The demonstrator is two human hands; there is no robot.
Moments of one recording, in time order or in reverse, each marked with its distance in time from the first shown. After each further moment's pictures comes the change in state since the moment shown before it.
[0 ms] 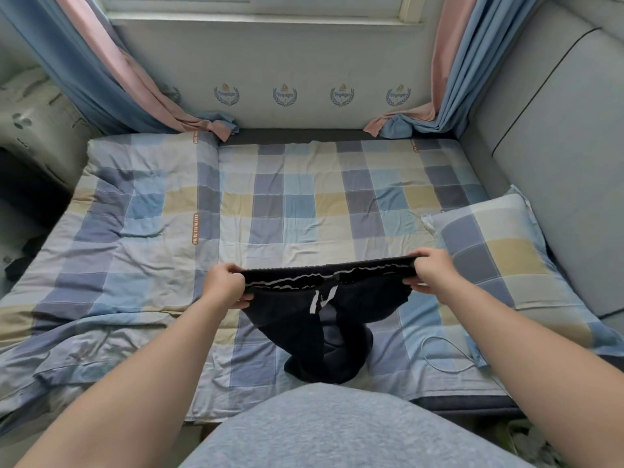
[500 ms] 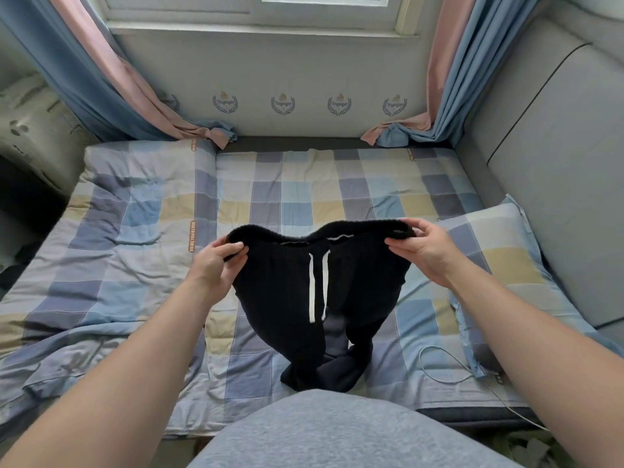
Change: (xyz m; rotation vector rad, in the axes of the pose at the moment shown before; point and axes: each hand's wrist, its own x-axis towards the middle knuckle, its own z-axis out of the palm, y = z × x) left_hand 0.005 0.047 -0.021 -0.941 -0.271 -0.022; right_hand -0.003 -0.046 -0.012 0.512 -0.322 -0.284
